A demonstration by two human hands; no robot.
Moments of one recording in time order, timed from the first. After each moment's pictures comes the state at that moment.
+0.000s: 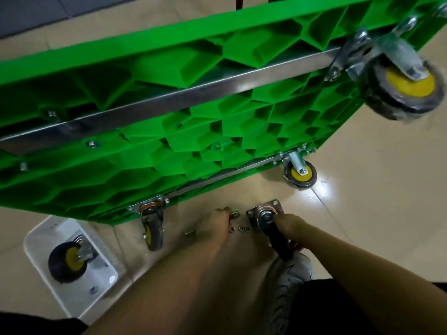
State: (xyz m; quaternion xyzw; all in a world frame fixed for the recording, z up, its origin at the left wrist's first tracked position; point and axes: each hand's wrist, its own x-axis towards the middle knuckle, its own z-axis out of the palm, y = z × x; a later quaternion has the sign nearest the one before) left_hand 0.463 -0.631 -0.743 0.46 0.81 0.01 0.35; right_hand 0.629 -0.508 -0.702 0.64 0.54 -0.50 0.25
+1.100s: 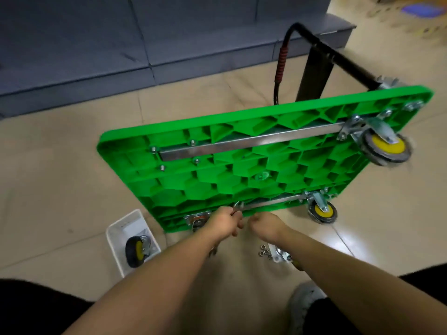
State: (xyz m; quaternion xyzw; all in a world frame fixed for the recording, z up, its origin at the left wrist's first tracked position) left_hand 0.403 -0.684 -0.603 0.26 0.80 0.30 0.44; right_hand 0.516 -0.590 -0.570 0.38 0.82 -0.38 0.22
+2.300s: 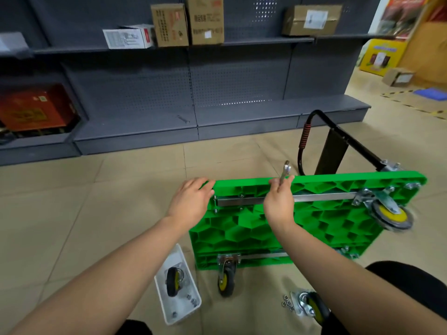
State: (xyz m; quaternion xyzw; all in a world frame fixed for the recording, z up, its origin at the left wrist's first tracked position) left_hand 0.259 -0.788 -0.422 0.49 0.83 0.16 -0.20; right_hand 0.421 -0.622 -0.395 0.43 0.70 -0.49 -0.30
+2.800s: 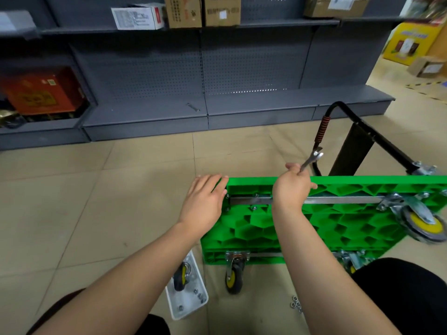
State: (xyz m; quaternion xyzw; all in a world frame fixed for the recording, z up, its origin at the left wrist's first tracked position) left_hand 0.264 -0.788 -0.440 0.49 0.82 0.18 -0.25; right_hand 0.383 -0.640 -0.348 0.52 0.51 -0.58 -0.37
